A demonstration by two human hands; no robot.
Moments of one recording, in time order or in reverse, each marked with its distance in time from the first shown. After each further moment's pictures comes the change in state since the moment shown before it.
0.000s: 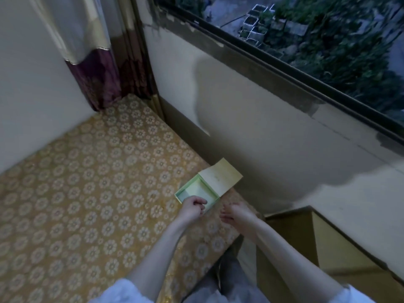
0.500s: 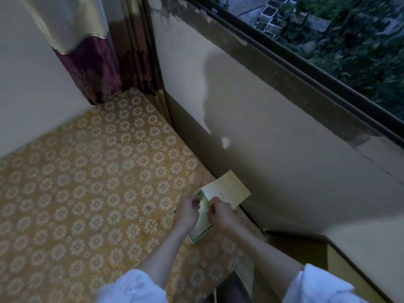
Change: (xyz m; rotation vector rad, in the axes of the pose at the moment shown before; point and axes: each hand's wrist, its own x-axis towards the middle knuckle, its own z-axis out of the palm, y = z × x) left_hand 0.085 0.002 -0.005 0.288 0.178 0.078; right_hand 0.088 -0.035 0.032 -0.907 -0.039 -0.357
